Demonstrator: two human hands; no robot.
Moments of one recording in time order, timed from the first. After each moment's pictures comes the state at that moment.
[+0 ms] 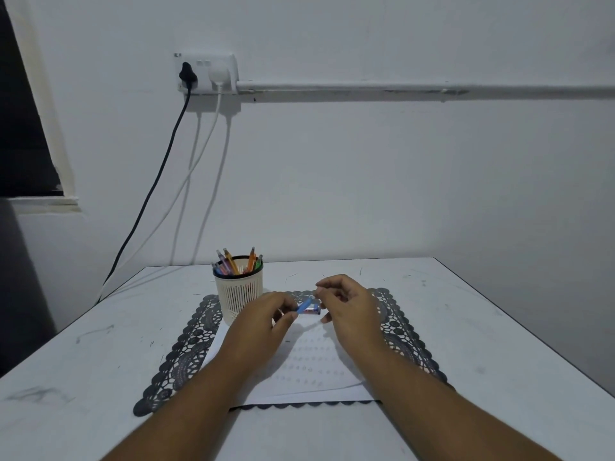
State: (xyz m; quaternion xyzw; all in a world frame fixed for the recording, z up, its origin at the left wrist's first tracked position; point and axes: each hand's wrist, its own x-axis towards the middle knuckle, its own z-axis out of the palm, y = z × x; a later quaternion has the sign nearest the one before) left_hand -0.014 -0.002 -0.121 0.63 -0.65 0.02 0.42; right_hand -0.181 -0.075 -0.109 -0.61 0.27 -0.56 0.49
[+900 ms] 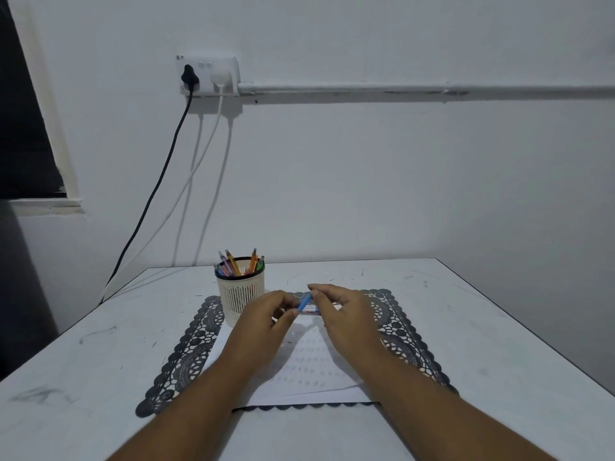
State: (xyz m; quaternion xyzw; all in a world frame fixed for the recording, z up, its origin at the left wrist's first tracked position) left_hand -0.017 -0.002 -0.118 0.61 -0.64 -0.02 0.48; right_hand -0.177 -0.078 -0.116 -0.70 0.29 -0.53 0.38
